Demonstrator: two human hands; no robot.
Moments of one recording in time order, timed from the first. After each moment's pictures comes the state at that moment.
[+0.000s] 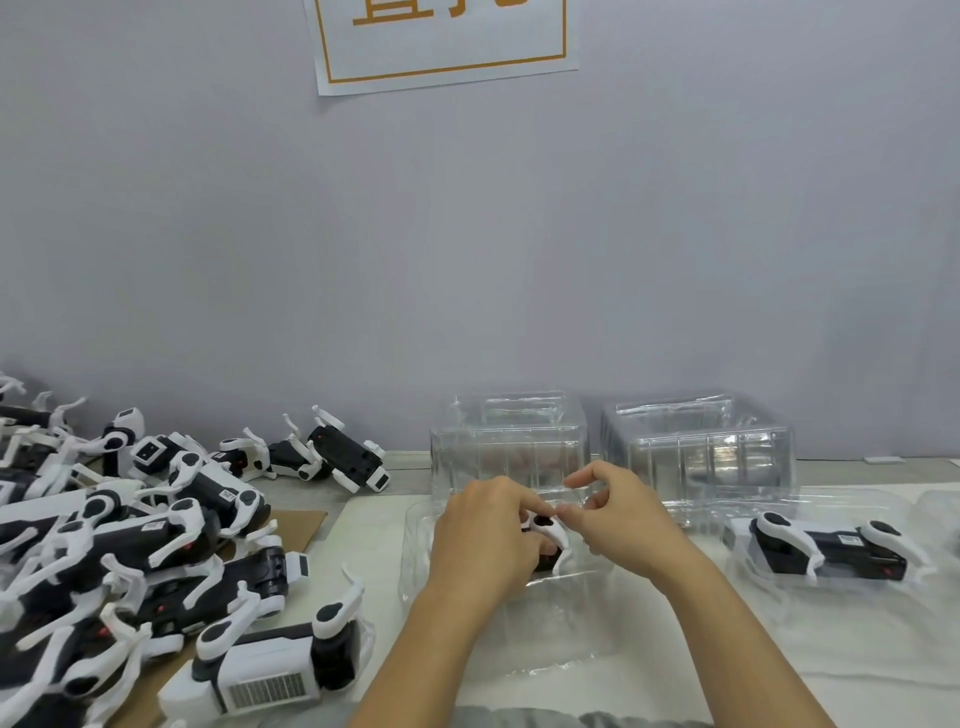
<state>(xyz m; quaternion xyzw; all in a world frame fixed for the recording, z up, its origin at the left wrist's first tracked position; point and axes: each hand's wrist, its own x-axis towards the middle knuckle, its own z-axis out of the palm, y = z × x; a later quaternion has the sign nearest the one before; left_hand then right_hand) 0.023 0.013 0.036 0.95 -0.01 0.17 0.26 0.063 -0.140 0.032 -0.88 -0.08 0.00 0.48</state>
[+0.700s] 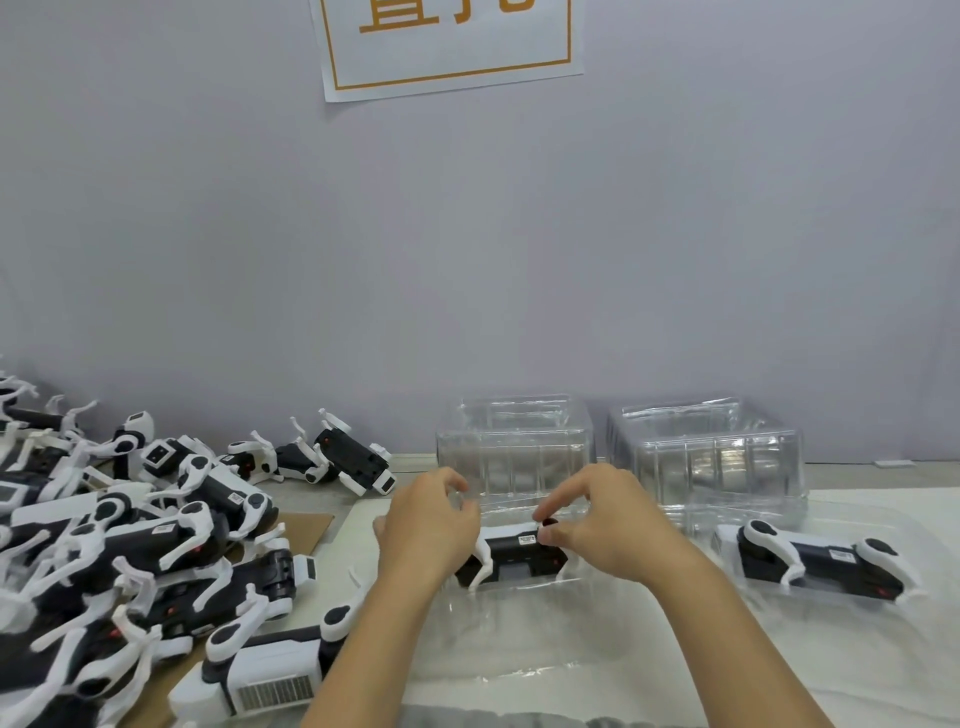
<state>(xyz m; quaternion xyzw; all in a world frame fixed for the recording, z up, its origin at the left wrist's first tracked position) 0.027 0.057 0.041 0.92 0.15 0.16 0.32 0.046 -0.125 0.051 -0.92 -0.15 -0.02 0.36</state>
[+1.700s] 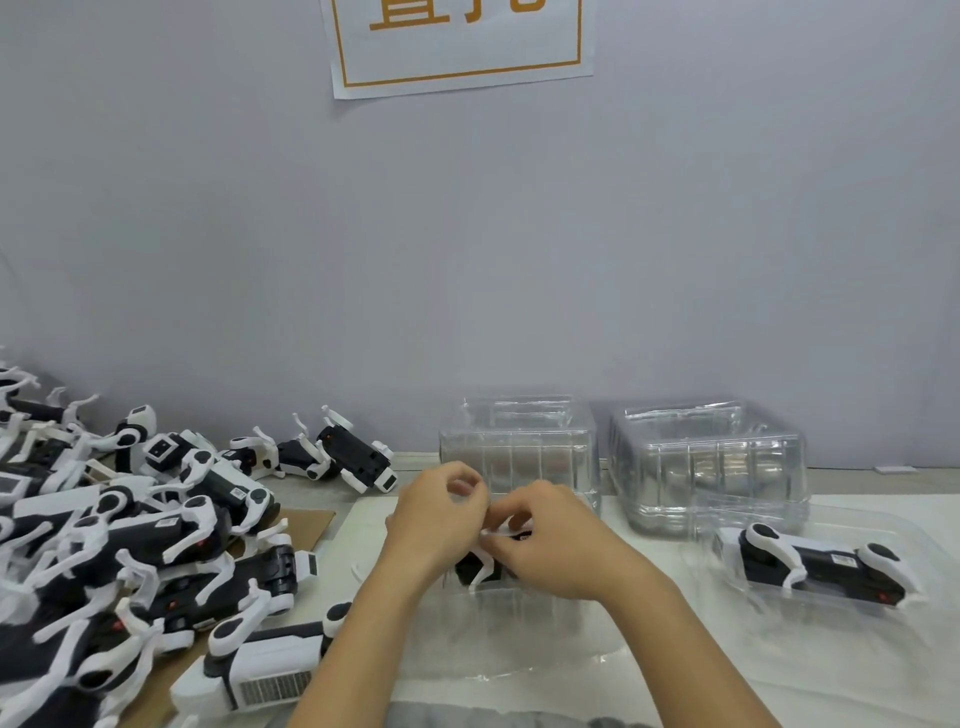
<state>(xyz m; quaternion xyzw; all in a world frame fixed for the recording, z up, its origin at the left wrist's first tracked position) 0.029 0.062 0.042 0.88 0.08 0.17 0.43 0.037 -0.086 0.047 -0.89 -0.28 0.02 0.36</state>
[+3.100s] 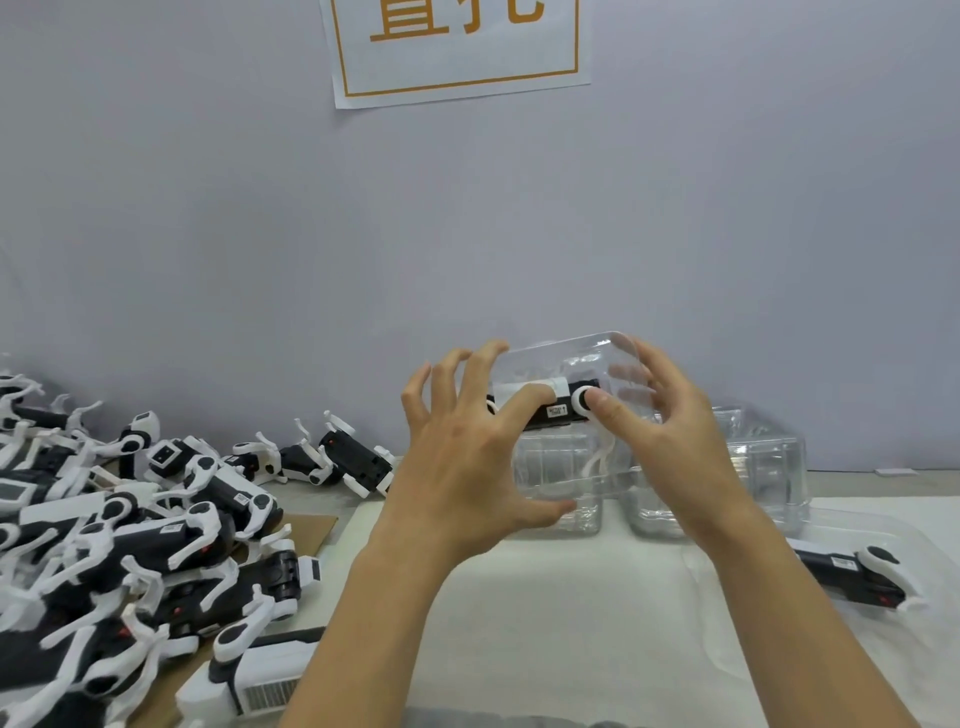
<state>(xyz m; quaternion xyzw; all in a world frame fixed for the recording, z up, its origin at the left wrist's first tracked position) -0.013 0.034 0.115 0.91 -0.15 0.37 0.08 0.036 -0.144 0.106 -0.70 -0.20 -0.20 0.65</state>
